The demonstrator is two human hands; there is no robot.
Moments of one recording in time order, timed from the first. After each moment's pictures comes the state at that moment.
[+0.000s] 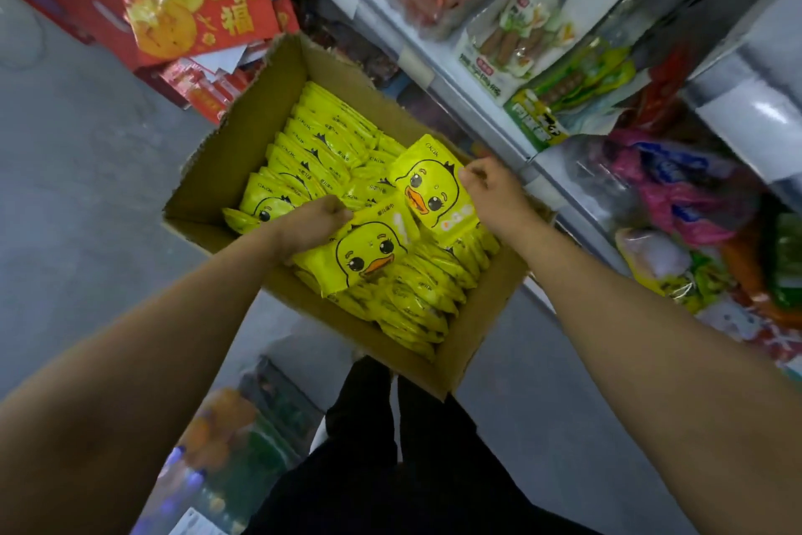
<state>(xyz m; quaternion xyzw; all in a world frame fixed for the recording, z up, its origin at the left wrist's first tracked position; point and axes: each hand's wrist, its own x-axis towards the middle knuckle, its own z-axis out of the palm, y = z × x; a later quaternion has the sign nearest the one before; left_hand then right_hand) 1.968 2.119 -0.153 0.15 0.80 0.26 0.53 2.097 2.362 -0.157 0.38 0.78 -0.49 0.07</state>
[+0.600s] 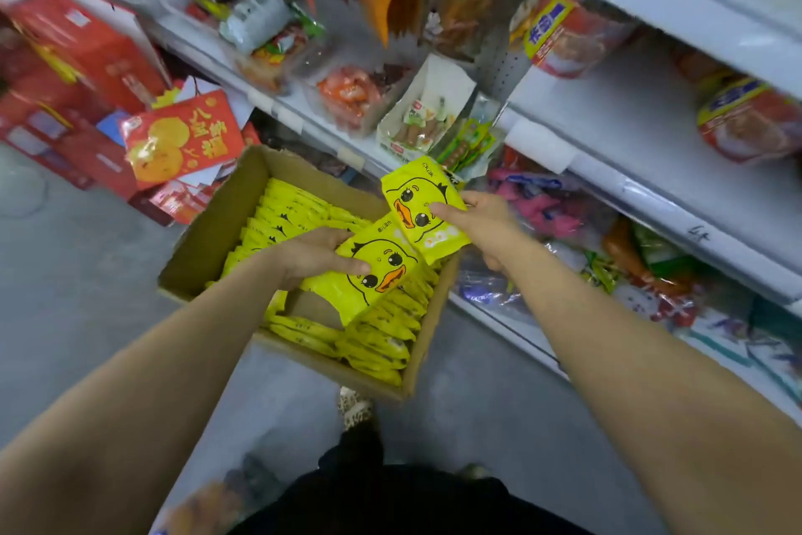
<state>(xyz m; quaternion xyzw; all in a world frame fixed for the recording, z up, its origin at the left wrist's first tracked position) 2.032 2.155 -0.021 0.24 0.70 0.31 0.60 2.190 2.367 -0.016 0.42 0.65 -0.64 -0.05</state>
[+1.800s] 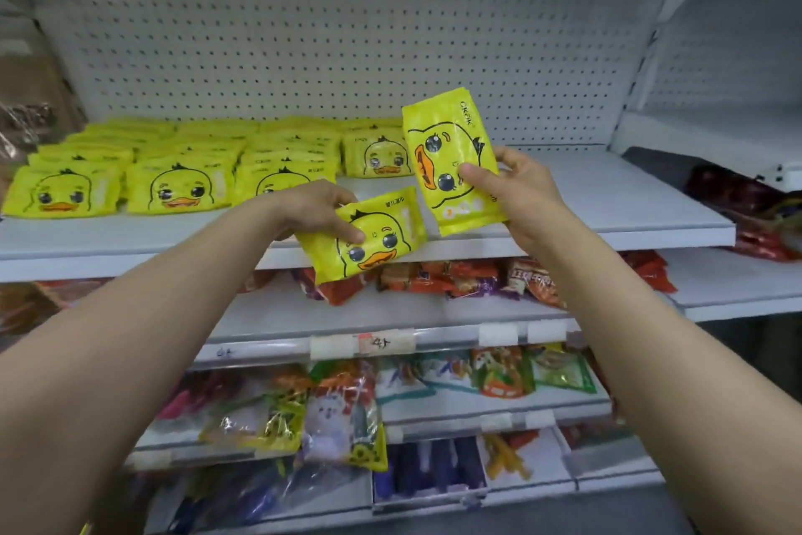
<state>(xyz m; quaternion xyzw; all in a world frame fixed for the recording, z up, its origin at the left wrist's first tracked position) 2.519 2.570 0.295 0.67 0.62 0.19 0.35 2.798 2.582 0.299 0.39 0.58 -0.48 -0.53</state>
